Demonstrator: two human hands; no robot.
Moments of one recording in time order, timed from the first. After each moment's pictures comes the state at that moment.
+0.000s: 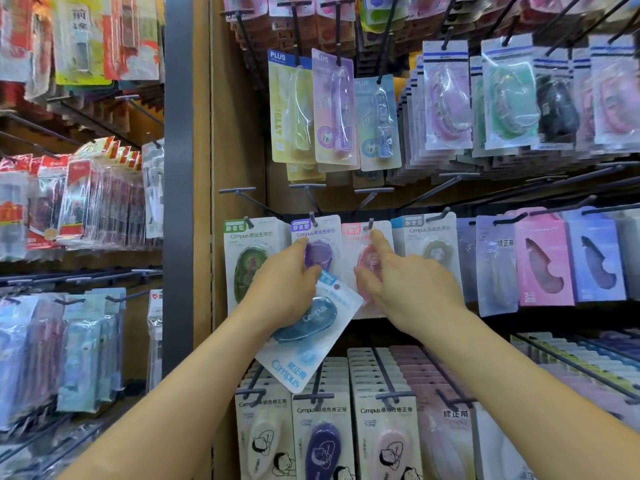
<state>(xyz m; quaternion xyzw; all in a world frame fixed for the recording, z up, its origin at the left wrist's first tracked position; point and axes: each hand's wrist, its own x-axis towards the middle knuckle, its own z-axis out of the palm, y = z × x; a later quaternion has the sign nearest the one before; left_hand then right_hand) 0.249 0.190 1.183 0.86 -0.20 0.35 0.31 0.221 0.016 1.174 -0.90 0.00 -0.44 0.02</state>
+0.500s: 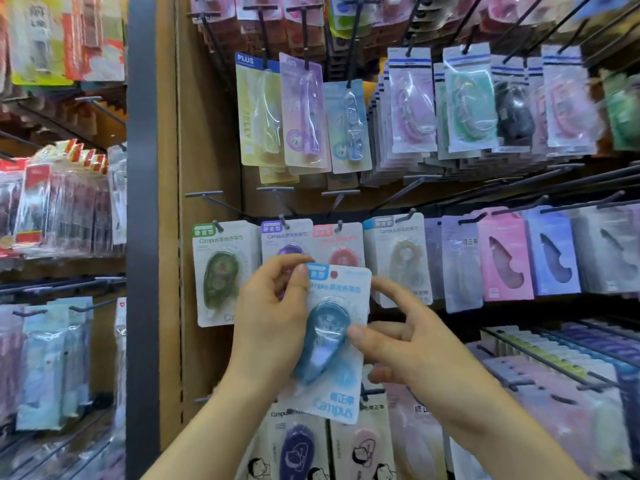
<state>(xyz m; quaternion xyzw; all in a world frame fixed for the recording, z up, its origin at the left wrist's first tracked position) 0.206 0.160 1.140 0.62 -0.30 0.37 0.63 0.138 0.008 1.118 -0.73 -0.21 -0.19 0.63</state>
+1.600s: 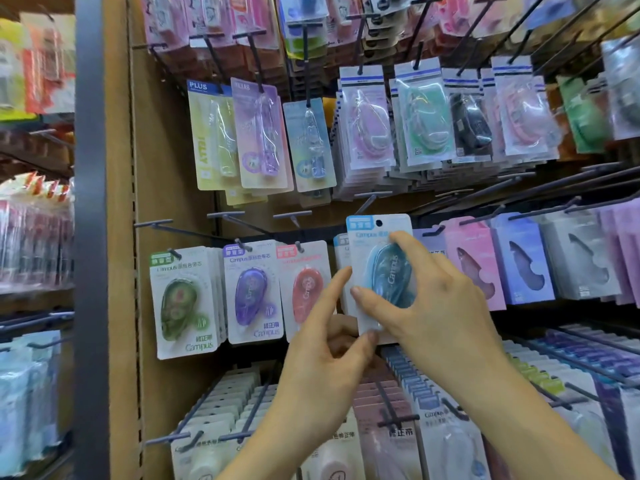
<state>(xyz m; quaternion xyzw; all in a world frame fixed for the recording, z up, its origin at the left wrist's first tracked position) 0.197 0.086 1.119 0.66 -0.43 0.23 0.58 0.144 -0.051 1.151 -0.81 -0.04 -0.53 0.26</state>
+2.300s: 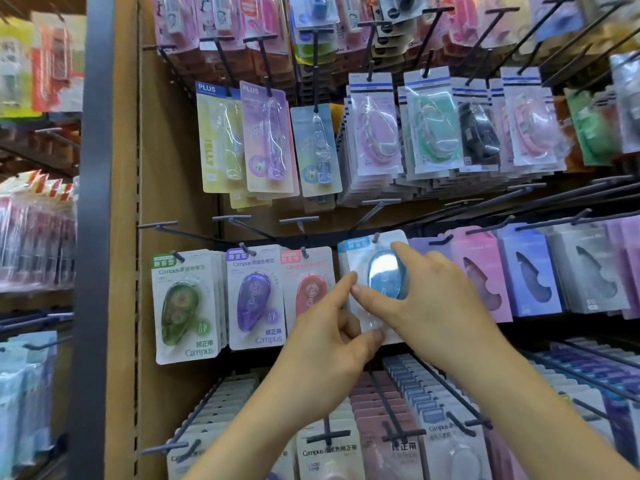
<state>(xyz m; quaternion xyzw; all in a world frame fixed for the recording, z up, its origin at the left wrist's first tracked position) 0.205 0.094 1.144 0.74 -0.42 0.23 0.48 0.153 -0.048 1.175 -0.85 0.00 -0.47 0.22</state>
